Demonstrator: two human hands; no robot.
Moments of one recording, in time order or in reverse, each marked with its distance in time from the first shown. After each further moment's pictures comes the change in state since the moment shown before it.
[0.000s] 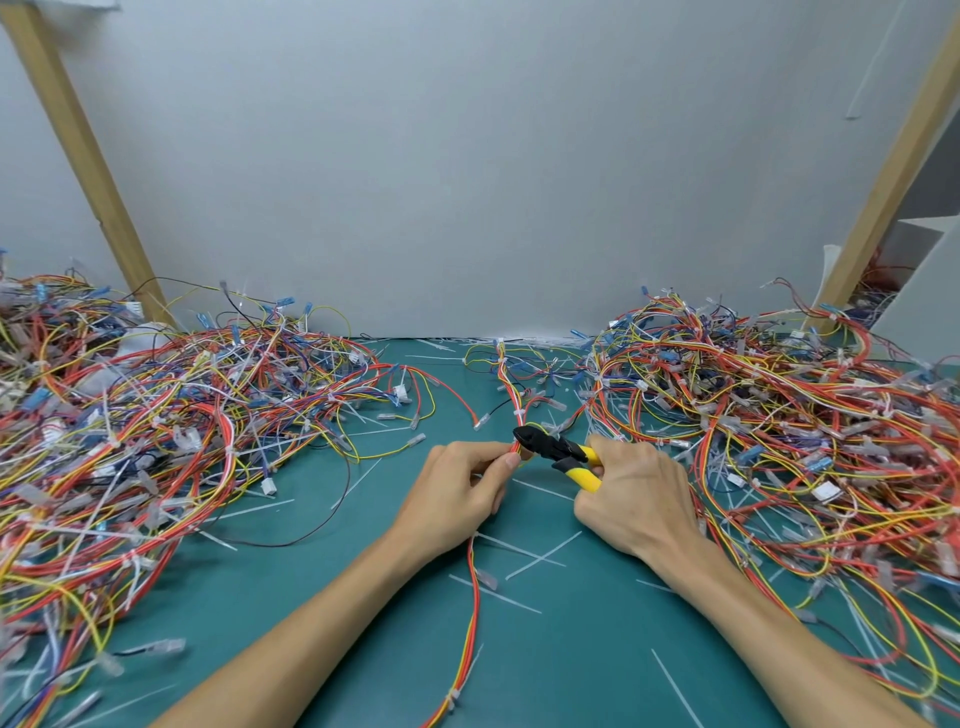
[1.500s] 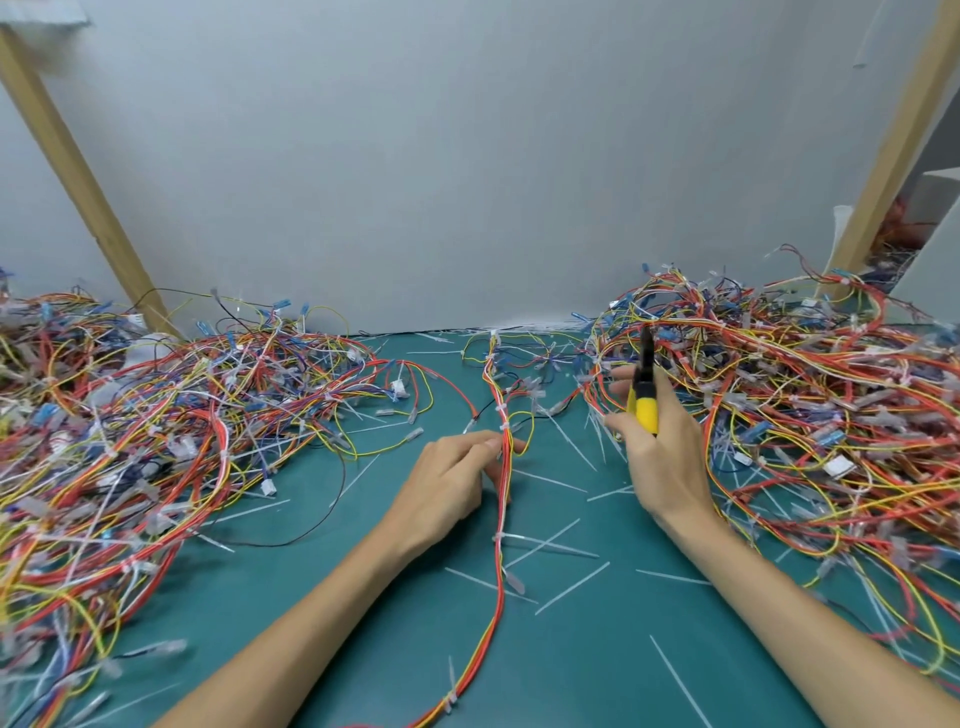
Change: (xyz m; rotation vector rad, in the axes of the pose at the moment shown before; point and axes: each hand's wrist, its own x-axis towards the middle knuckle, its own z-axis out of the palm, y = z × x) left_hand 0.003 0.001 -0.002 -0.247 -0.050 -0.176; right_hand 0.005 0.008 -0.010 0.877 0.270 0.197
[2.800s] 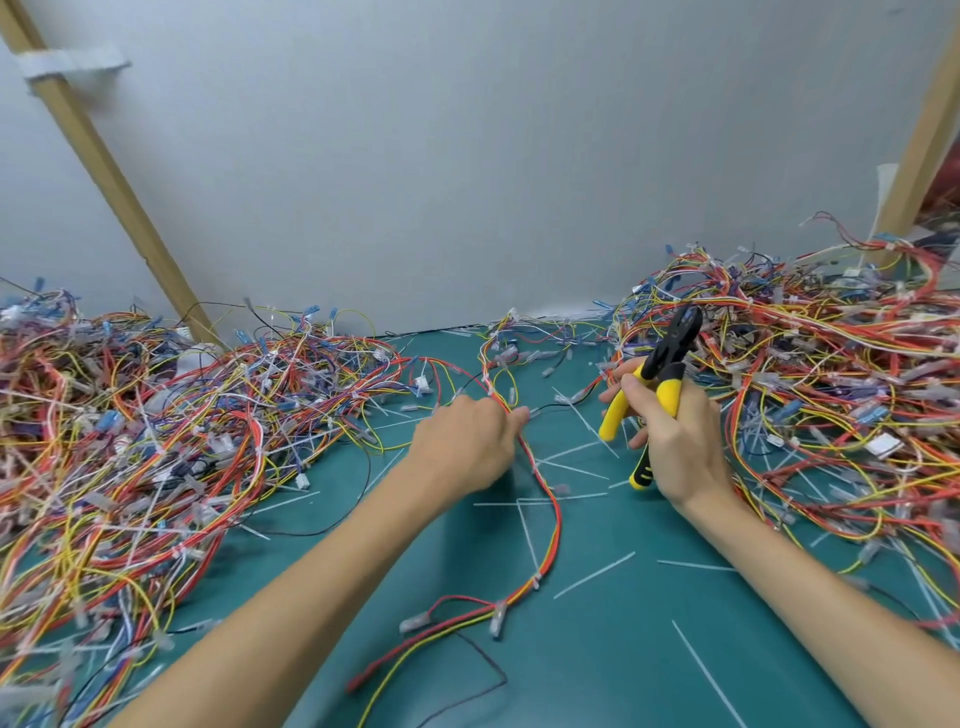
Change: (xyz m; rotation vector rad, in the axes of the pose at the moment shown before) left_hand 0.022 0.038 -0.002 1.036 0.005 -0.182; right_hand 0.001 0.009 0.005 0.197 -0.025 0.005
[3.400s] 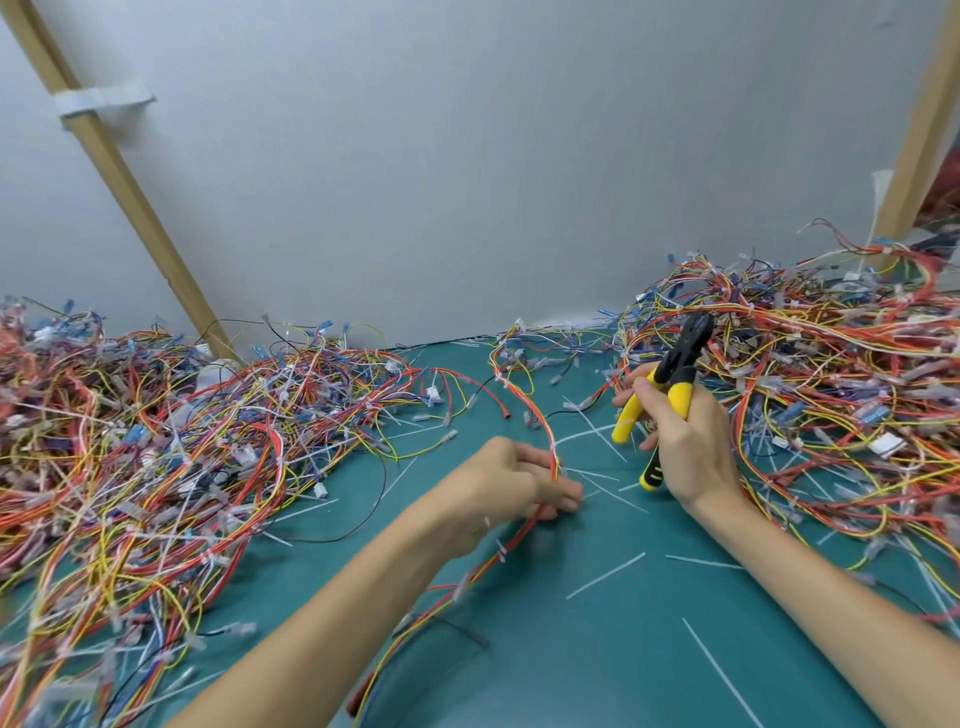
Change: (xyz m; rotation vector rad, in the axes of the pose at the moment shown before) left_hand -0.039 0.015 -0.005 -1.159 -0.442 -0.142; right_hand -0.005 -0.012 -0.001 0.002 0.055 0.046
